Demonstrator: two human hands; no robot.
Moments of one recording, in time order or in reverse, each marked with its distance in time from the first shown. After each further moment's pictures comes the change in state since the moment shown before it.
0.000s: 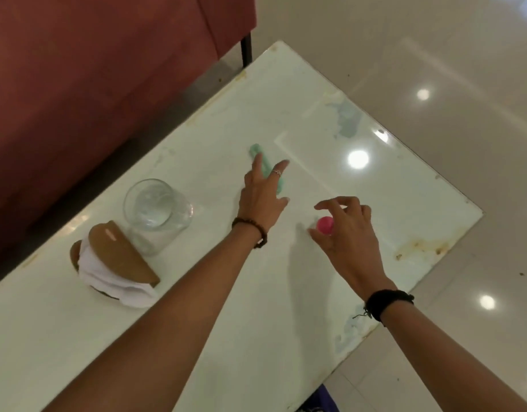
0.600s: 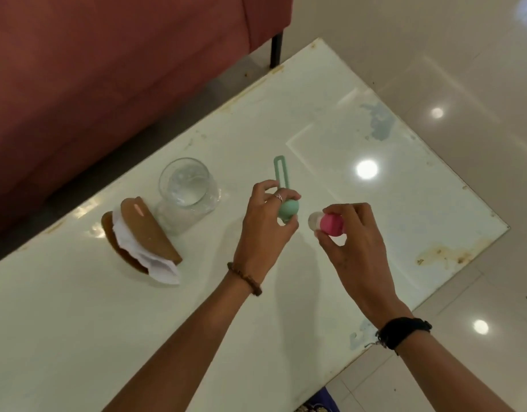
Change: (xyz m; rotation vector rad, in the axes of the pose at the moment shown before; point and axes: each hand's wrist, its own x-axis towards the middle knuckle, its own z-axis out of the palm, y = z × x) left_hand -0.088 -0.022 -0.021 -0.334 0.323 0.077; right_hand -0.037 -0.036 0.013 0.210 0.133 -0.181
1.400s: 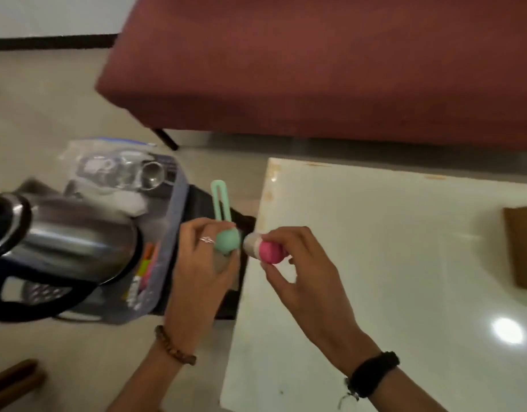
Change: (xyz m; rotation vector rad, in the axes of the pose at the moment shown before) left_hand -0.467 -0.269 -0.413 0.361 0.817 -0.514; right_hand -0.339 -0.407 0.312 0.217 -0.765 -0.801
